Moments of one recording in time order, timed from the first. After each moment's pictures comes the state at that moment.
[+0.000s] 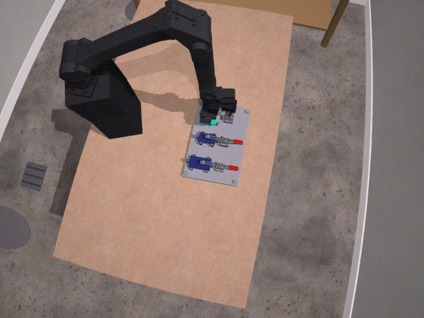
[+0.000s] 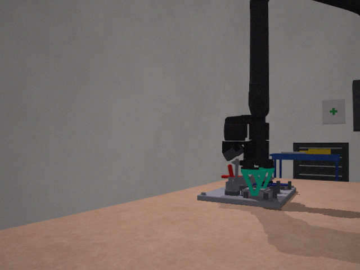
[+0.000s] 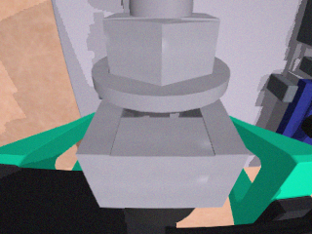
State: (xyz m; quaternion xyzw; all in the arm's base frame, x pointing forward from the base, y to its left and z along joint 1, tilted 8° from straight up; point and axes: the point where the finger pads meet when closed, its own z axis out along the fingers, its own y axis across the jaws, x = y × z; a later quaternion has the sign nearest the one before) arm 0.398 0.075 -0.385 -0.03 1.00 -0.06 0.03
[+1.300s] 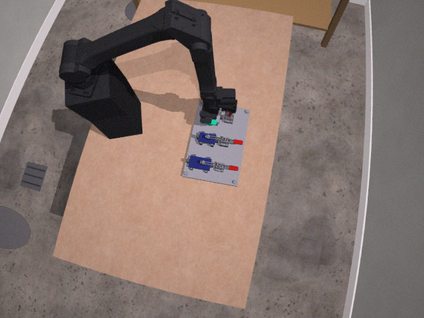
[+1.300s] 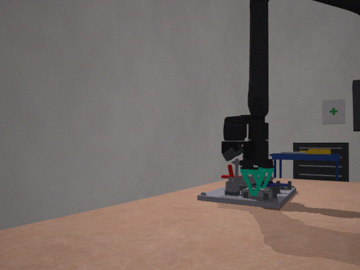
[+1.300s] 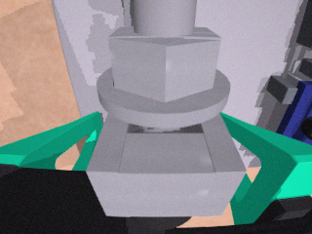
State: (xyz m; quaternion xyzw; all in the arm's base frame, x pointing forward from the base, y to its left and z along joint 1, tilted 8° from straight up) arm 0.400 0.076 -0.385 -0.03 1.00 -0.06 0.02
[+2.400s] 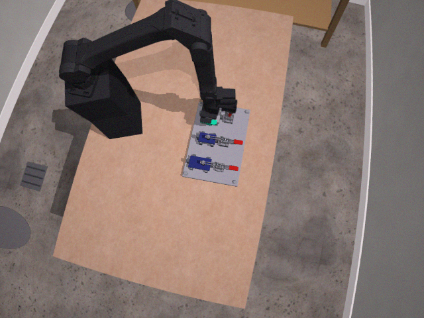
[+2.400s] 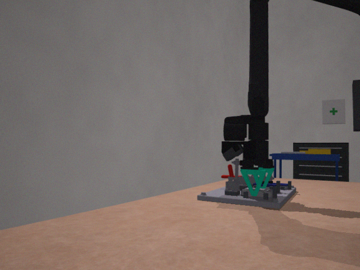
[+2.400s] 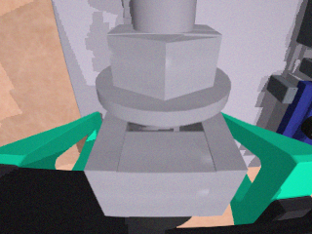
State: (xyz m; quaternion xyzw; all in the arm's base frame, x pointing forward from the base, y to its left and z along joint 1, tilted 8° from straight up) arm 0.399 0.075 -0.385 -0.03 1.00 -0.06 0.02
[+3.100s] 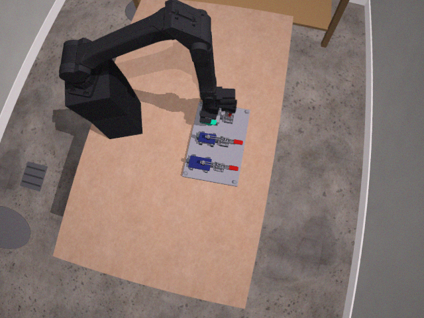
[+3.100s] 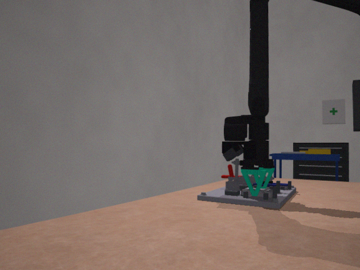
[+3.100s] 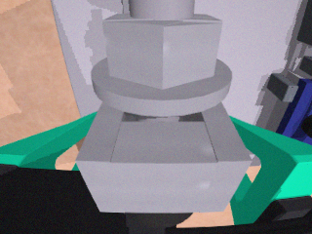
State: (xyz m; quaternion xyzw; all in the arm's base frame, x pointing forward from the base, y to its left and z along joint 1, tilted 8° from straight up) arm 0.398 0.075 -0.385 -0.03 1.00 -0.06 0.02
